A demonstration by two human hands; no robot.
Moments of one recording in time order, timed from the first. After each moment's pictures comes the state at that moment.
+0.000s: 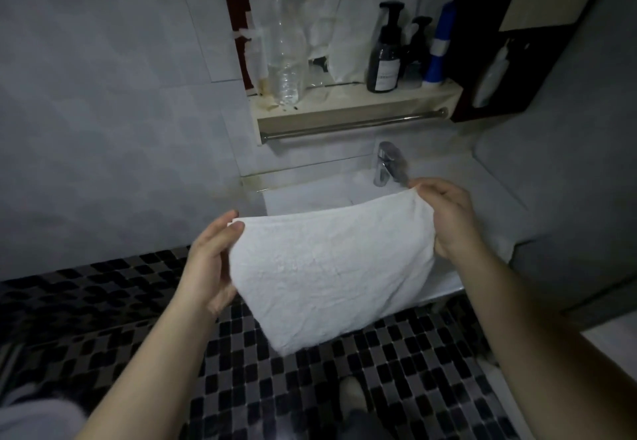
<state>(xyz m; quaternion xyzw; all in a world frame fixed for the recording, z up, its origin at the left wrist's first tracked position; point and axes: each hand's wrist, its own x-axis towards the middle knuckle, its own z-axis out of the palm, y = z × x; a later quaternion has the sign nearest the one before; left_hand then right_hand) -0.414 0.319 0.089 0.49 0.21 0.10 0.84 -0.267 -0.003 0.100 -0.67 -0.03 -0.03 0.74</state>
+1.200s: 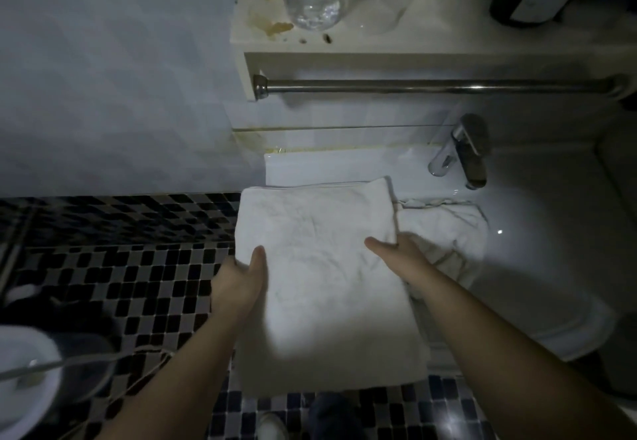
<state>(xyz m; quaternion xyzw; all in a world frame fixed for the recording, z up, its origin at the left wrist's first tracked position) -0.262 0.336 -0.142 0.73 0.55 -0.05 0.40 -0.087 0.080 -0.158 -0.82 0.11 0.34 0.44</state>
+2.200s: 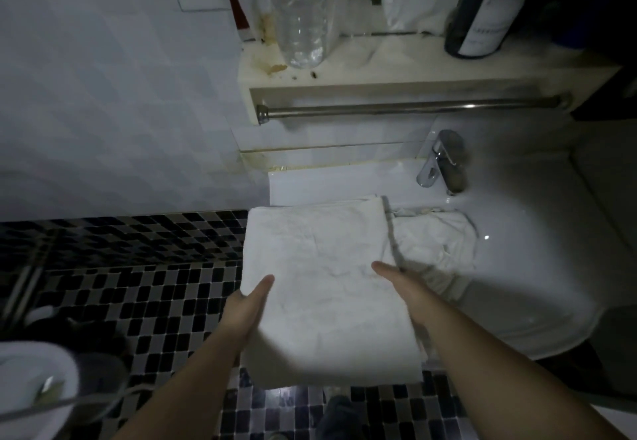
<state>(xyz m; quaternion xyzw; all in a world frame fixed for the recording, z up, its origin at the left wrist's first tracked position) -0.308 0.322 -0.136 0.58 0.52 -0.07 0.62 -0.130 0.044 -0.160 -0.66 0.19 0.43 0.59</state>
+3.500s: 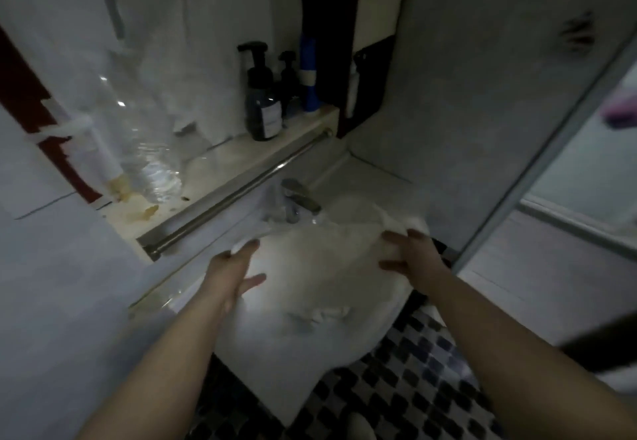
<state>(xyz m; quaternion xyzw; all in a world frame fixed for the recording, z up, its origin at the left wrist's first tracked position) -0.112 0.320 0.038 0.64 0.20 -0.19 0.71 -0.215 0.002 0.049 -0.55 0.36 -0.05 0.75</state>
